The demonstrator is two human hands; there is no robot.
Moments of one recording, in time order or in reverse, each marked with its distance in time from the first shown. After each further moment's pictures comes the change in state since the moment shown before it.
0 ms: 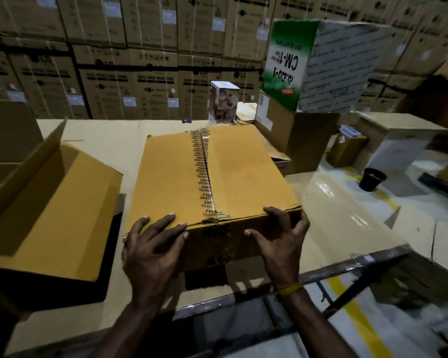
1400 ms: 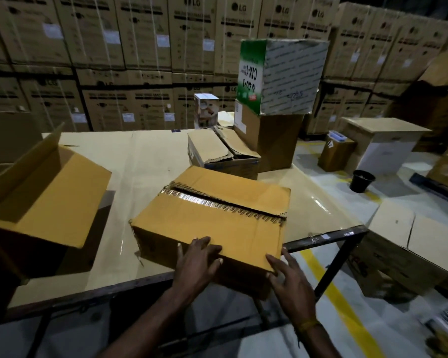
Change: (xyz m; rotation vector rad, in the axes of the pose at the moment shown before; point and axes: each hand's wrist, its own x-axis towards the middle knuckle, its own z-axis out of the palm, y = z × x) left_hand -0.129 0.099 0.080 0.417 -0.772 0.005; right_hand -0.118 0.112 -0.172 -0.355 -0.337 0.119
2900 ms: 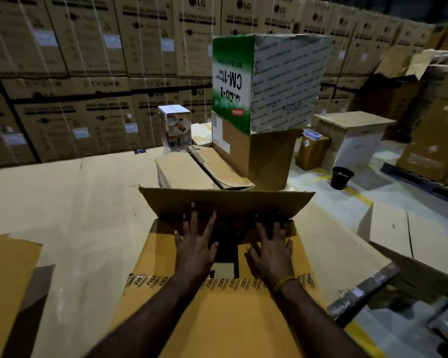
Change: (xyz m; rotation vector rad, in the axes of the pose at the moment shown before) left_hand 0.328 -0.048 0.011 0.202 0.194 0.167; right_hand 0.318 -0.036 0.090 -0.392 -0.119 0.194
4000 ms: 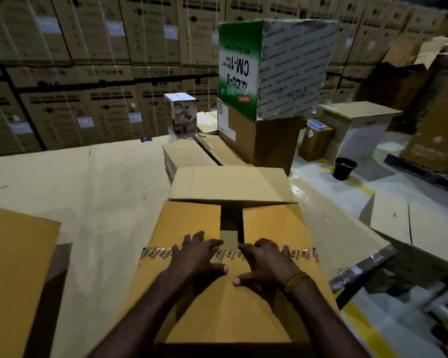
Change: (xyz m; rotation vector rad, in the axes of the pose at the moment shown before) left_hand -0.065 0.001 -0.072 -0.089 -0.593 -0.093; right_hand -0.077 -0.032 -0.040 -0.128 -0.424 -0.205
